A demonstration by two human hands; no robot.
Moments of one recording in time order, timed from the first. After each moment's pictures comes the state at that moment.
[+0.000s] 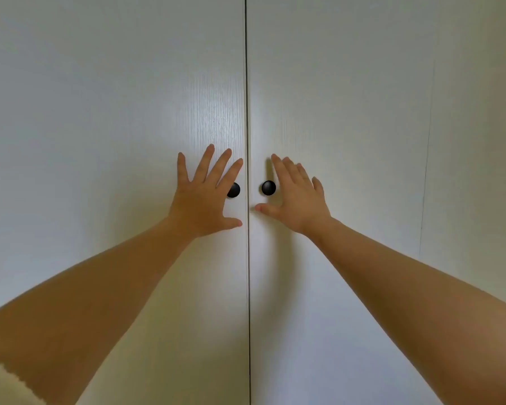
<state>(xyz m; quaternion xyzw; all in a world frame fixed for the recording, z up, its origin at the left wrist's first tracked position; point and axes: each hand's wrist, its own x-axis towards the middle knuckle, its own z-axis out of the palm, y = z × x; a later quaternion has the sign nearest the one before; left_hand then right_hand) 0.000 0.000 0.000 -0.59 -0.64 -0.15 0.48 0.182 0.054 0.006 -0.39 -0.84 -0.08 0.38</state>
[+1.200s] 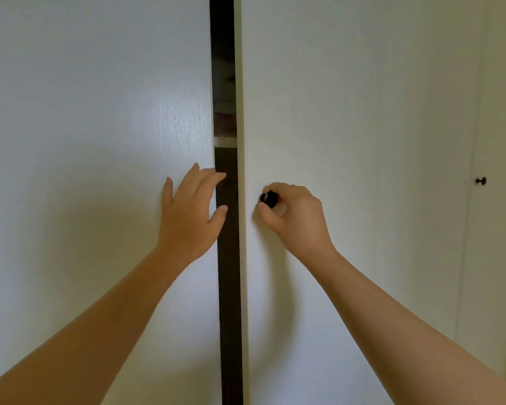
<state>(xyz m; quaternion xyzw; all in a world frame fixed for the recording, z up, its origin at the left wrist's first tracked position) 0.082 -0.075 -0.005 -0.63 -0.54 -0.46 0.31 0.253 -0.056 -0.001 -0.29 -0.76 -0.07 0.57</state>
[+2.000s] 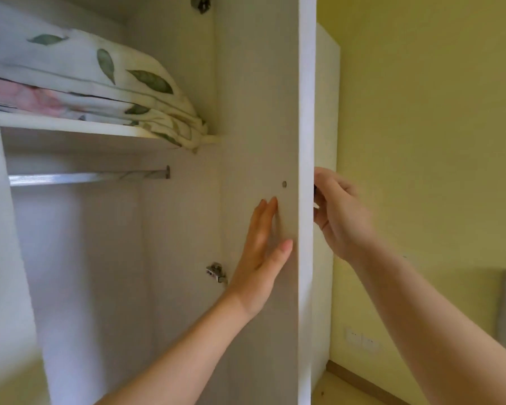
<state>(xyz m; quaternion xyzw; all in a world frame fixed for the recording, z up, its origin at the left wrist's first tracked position) 0.307 -0.033 -0.075 -0.78 -0.17 -0.51 -0.33 0.426 -0.073 -0.001 -0.30 -0.59 0.29 0.69</state>
